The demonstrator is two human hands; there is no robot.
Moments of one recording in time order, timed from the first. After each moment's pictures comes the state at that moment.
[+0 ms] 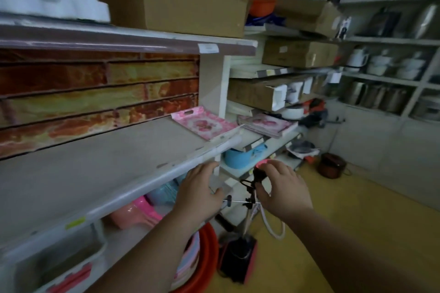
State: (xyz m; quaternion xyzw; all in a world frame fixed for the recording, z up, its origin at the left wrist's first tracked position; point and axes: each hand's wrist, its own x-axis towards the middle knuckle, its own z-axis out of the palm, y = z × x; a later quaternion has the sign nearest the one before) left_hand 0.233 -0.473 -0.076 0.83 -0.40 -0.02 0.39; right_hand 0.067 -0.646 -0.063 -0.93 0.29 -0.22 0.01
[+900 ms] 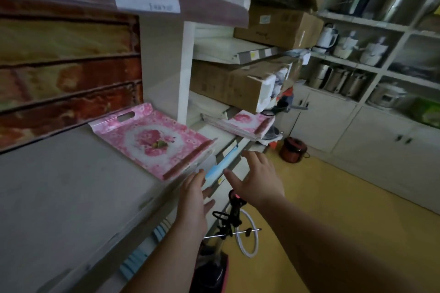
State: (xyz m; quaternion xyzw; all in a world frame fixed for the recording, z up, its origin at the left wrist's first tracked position) left_hand 0.426 -0.786 -0.150 0.53 0.00 -0.42 0.74; right_hand 0.308 -0.891 -0.095 -0.88 0.41 -0.19 0.10
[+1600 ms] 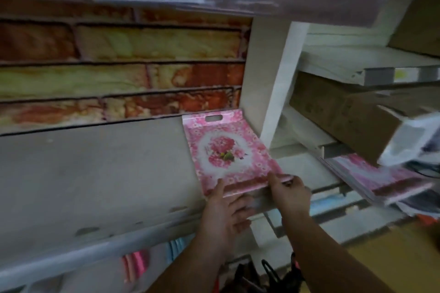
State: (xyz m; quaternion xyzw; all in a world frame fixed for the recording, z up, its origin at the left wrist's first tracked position) left_hand 0.461 -0.838 -0.148 0.46 0.18 -0.34 0.80; right_hand 0.454 -1.008 -0.160 -0.78 0.39 -0.13 0.47
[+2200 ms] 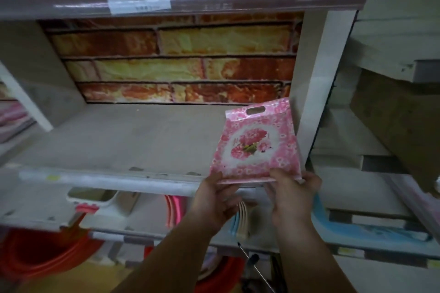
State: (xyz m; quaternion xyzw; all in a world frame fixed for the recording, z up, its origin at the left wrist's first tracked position) left_hand 0.404 -0.854 -0.131 0.47 0.29 -0.10 0.83; right_hand 0.420 -1.005 -0.117 -0.48 0.26 -0.11 0.83
